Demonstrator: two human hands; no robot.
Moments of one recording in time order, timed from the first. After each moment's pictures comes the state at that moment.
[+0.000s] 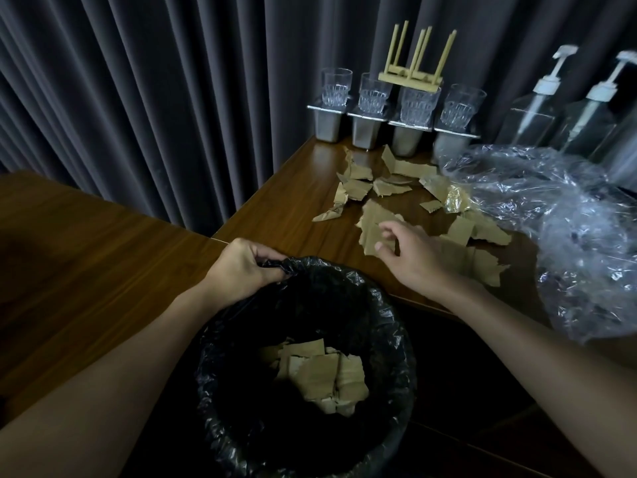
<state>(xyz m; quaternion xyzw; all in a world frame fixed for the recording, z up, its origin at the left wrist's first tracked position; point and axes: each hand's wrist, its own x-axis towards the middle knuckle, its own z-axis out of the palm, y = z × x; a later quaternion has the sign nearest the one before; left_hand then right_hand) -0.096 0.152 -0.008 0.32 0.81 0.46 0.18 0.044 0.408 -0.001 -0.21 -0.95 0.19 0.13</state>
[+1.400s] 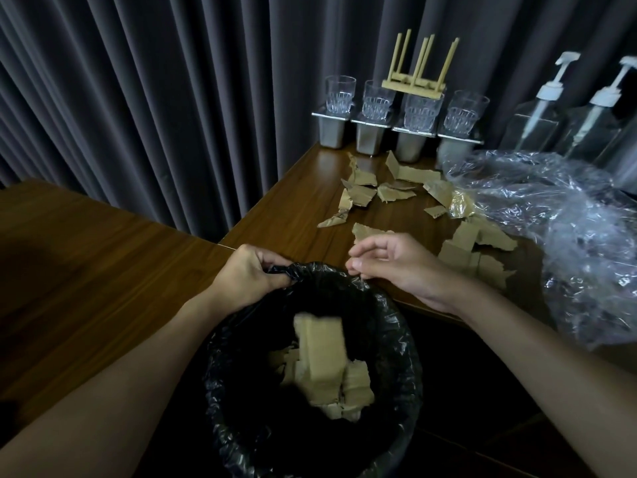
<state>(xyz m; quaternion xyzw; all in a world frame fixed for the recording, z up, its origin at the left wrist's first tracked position) -0.097 0.151 -0.008 0.34 0.80 0.47 0.16 0.056 0.366 0.037 -0.11 -0.81 0.58 0.03</state>
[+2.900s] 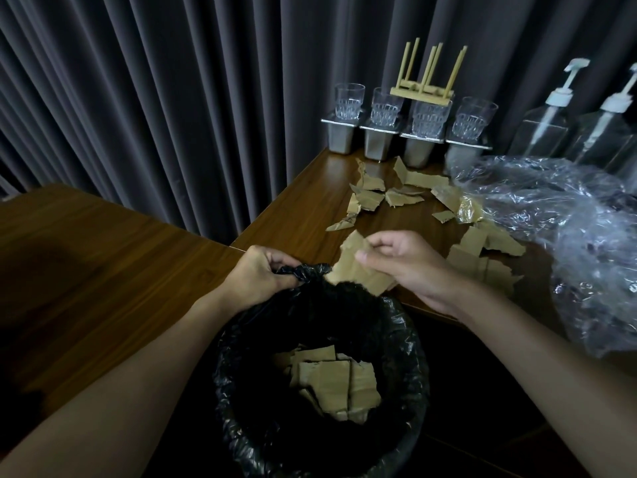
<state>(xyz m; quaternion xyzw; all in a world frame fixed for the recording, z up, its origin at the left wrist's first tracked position) -0.097 0.149 -0.003 0.34 0.80 0.46 0.18 0.054 0.359 0.043 -0.12 -0.79 0.60 0.03</state>
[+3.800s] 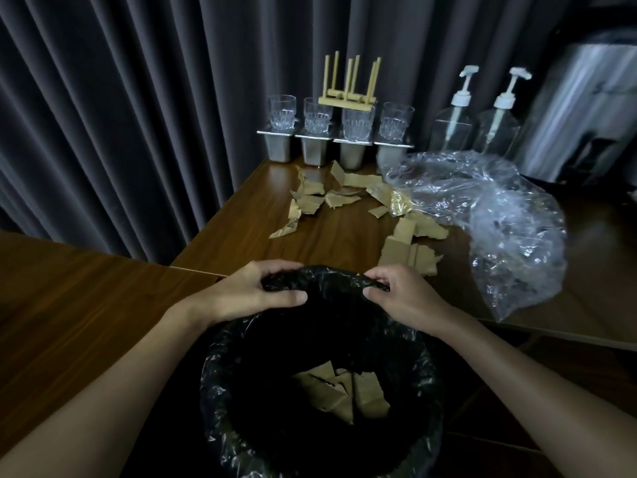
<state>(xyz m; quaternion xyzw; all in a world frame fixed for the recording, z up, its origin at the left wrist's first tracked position) -0.055 0.191 0.029 0.45 0.72 0.39 0.34 0.132 0.396 0.012 -0.21 -0.91 0.35 0.09</state>
